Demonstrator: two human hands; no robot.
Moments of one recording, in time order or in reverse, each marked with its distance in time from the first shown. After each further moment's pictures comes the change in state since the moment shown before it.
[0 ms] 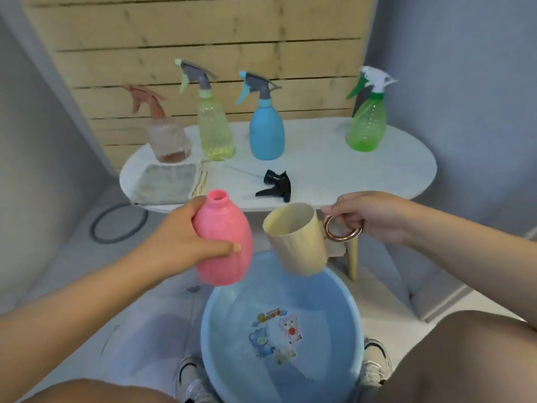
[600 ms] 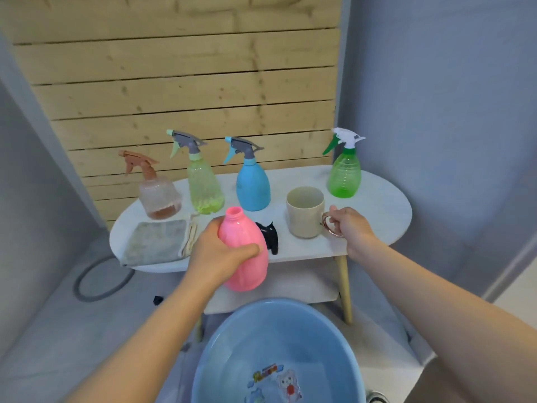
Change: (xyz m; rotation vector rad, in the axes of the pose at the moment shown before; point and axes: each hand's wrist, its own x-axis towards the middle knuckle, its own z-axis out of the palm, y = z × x) left_hand 0.061 0.056 0.037 -0.171 0.254 -0.015; right_hand 0.069 -0.013 -0.033 0.126 0.630 -0.080
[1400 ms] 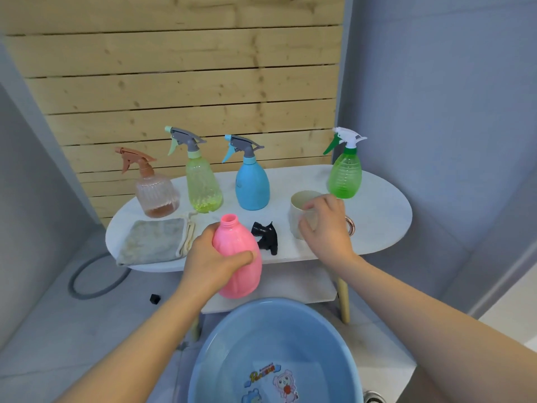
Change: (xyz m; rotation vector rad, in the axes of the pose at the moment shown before) left_hand 0.006 -0.020 -0.002 0.029 -0.011 0.013; right_hand -0.024 0.003 0.031 -0.561 0.136 -0.789
